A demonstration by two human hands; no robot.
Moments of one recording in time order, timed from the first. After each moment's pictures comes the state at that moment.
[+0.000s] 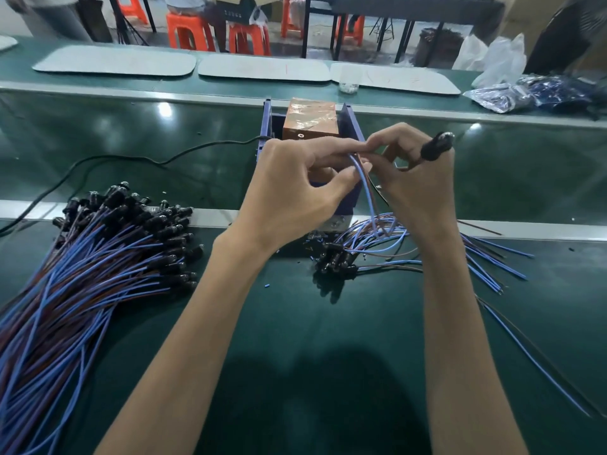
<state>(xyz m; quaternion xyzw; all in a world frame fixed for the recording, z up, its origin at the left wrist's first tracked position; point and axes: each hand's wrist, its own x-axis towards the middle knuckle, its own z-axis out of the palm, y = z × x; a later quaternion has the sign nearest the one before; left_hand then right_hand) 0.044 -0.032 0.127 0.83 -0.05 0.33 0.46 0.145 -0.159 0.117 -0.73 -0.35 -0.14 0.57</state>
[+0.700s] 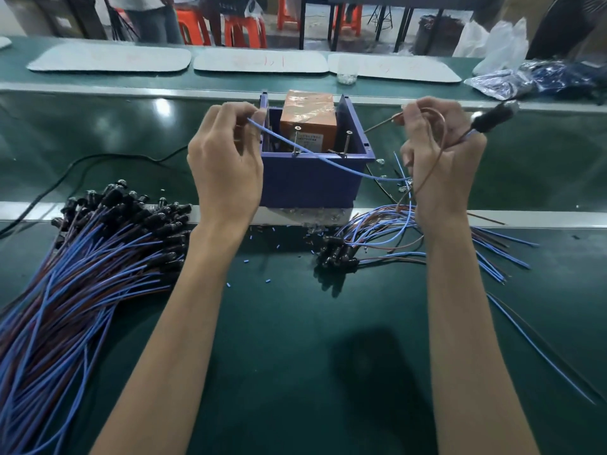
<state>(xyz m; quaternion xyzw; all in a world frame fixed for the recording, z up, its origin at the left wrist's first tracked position) 0.058 0.015 0.106 0.78 0.14 0.51 0.32 0.148 -0.163 0.119 -0.61 -0.23 -0.17 0.74</state>
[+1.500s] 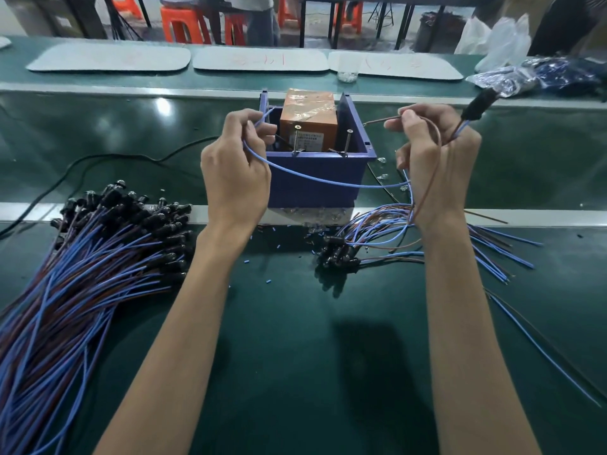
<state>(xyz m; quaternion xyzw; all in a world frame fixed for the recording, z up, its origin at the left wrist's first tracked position) 0.069 0.016 0.091 0.78 0.12 0.49 0.35 0.152 -0.159 0.117 -0.67 -0.17 -0.17 0.70</state>
